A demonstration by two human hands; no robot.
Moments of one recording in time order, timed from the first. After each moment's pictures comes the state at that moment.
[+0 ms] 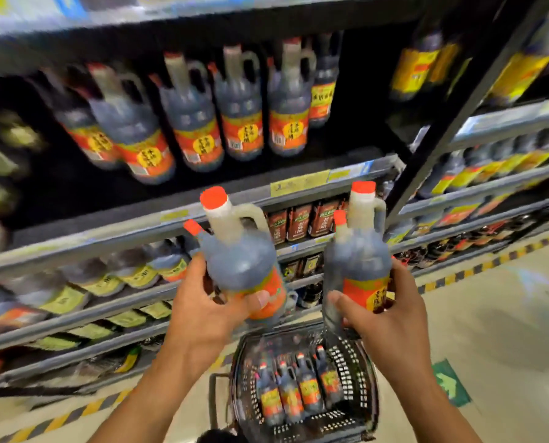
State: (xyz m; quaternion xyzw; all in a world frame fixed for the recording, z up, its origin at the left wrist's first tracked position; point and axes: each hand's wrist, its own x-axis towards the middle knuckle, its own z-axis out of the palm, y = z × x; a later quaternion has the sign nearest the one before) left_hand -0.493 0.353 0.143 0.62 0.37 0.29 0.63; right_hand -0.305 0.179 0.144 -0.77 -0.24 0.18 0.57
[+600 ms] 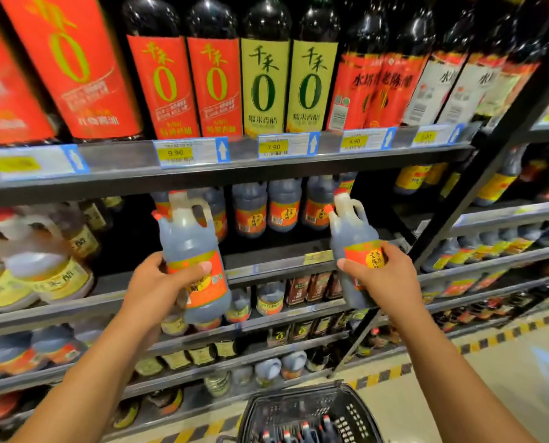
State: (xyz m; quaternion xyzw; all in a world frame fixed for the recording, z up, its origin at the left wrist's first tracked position) left_hand -0.579 0.482 0.250 0.57 0.48 0.31 0.59; right_hand -0.264 0.287 0.252 -0.82 -0.29 0.16 0.47
